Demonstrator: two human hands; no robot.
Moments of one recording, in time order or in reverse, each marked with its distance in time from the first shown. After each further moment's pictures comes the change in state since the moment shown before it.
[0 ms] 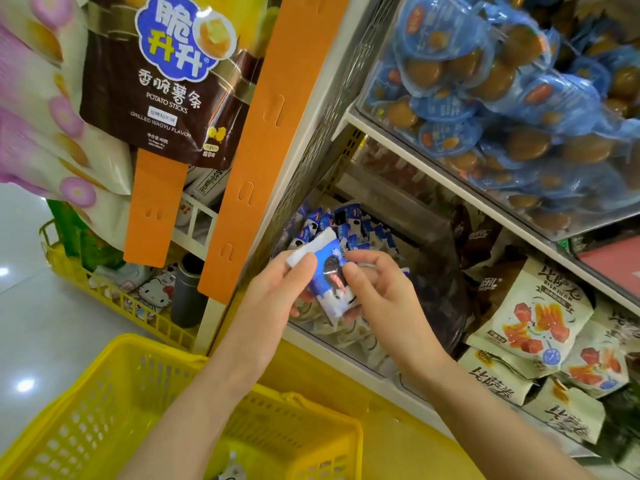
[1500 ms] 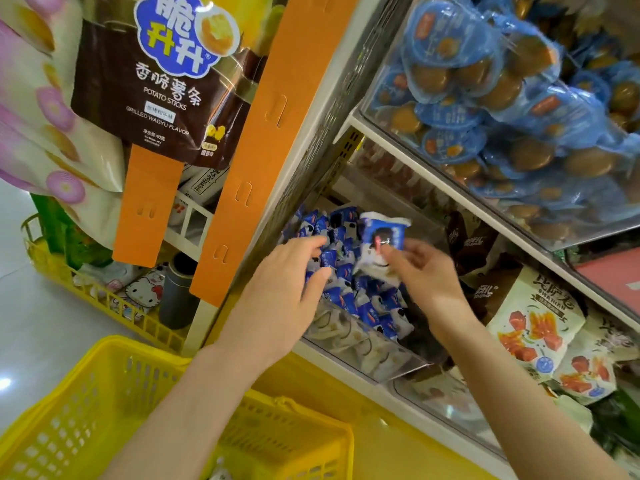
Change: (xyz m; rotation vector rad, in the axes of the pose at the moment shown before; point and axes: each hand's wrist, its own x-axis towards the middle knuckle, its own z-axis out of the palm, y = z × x) left_hand 0.026 -0.004 0.003 0.815 0.041 0.314; right_hand 0.045 0.013 -0.054 -0.242 0.265 0.063
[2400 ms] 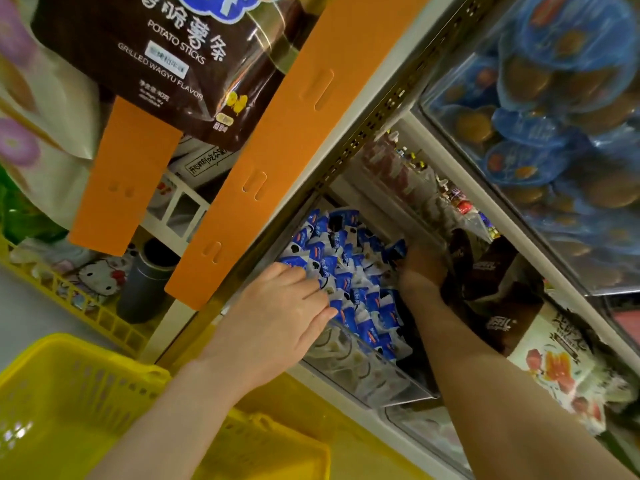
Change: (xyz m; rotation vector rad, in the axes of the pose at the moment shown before) left_hand 0.007 -0.045 0.017 0.383 -0.018 0.385; right_hand 0.125 0.074 0.012 -0.529 0.351 0.231
